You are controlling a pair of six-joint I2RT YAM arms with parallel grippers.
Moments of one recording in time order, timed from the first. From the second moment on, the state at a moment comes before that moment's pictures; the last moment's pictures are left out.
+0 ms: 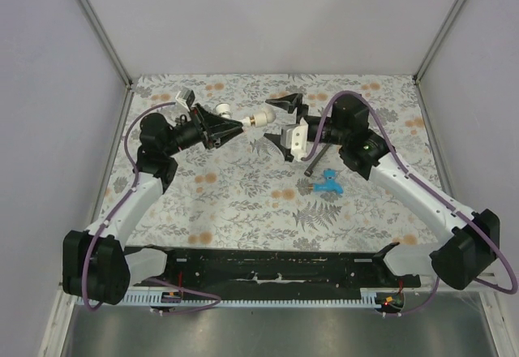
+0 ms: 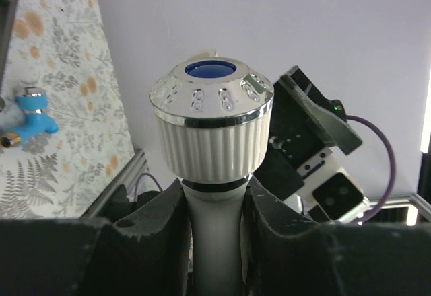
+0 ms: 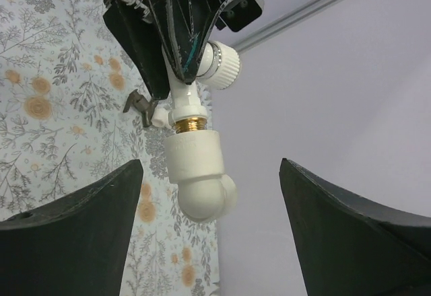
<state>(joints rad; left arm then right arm) -0.20 1.18 0.77 0.47 0.85 -1.43 0.59 1.30 1.17 0.03 -0.75 -1.04</state>
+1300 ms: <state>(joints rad) -0.49 0.72 0.63 0.08 0.53 1.17 0.58 1.56 1.38 -0.13 -1.09 0.23</state>
